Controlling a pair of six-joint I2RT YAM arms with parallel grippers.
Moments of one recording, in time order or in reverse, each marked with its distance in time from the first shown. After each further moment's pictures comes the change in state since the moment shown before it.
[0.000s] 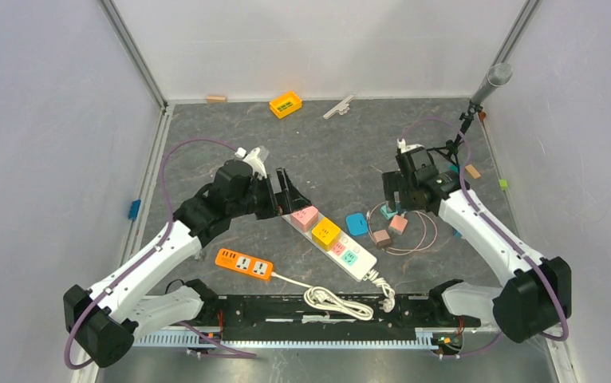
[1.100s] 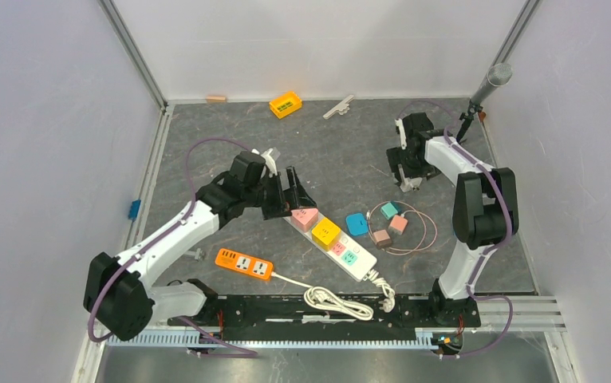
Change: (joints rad) left arm 0.068 0.200 0.009 0.021 0.139 0.000; right arm -0.279 0.629 0.369 0.102 -0.100 -0.298
